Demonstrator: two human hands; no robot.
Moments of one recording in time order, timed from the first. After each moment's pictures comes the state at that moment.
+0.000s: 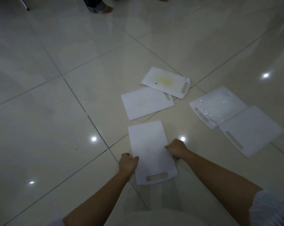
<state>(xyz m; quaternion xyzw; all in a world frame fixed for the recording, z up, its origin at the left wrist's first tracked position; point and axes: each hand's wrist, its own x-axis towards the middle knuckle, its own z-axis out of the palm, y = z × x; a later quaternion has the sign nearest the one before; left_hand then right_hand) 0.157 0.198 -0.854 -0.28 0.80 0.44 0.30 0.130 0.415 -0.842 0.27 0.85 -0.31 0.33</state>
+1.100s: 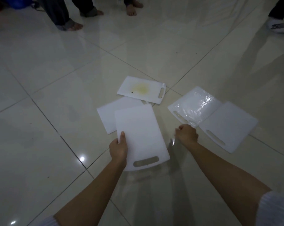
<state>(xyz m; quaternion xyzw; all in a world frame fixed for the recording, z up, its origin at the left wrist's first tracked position) 0.083 0.277 -0.828 -0.28 0.74 0.60 0.11 0.107 0.523 -0.838 0.41 0.86 -0.31 0.06</state>
